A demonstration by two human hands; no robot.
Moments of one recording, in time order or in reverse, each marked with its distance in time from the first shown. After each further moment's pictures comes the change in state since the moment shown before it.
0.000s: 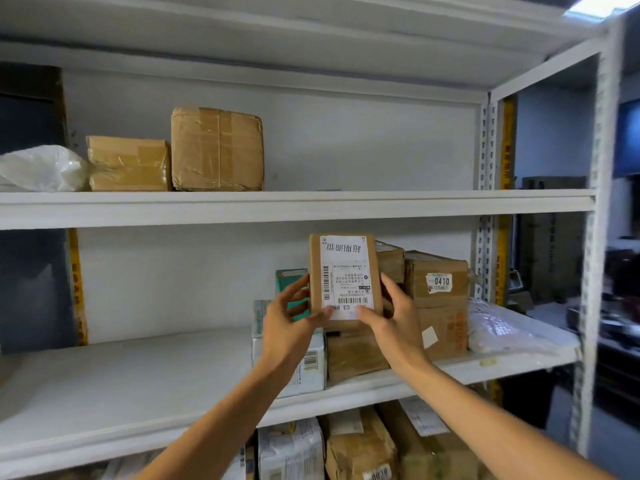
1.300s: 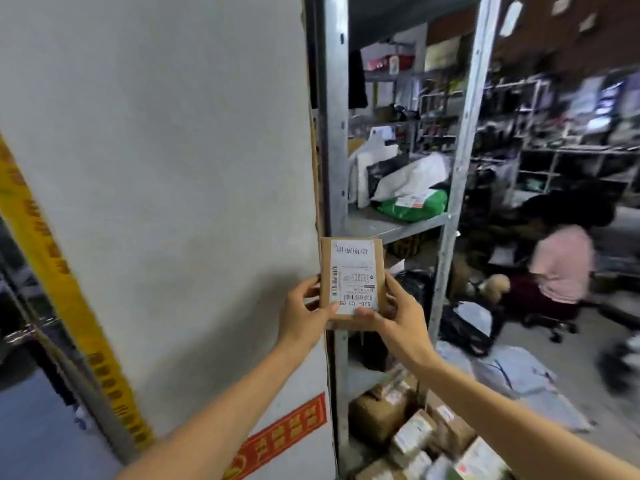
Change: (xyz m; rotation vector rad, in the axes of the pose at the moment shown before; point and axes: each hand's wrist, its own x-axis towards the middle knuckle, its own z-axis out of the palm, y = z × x) left_hand -0.512 0.091 0.645 -0.467 -1.717 -0.010; right_hand -0.501 -0.099 -0.571 -1.002 1.486 0.422
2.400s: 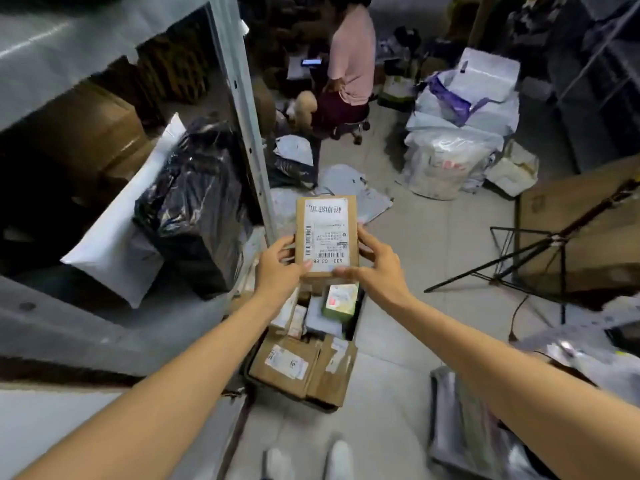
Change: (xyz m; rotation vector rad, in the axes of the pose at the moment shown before) left_hand 0.099 -0.196 0.346 -0.032 -0.777 -0.339; right_hand -0.003 0.295 -0.142 -0.245 0.425 0.689
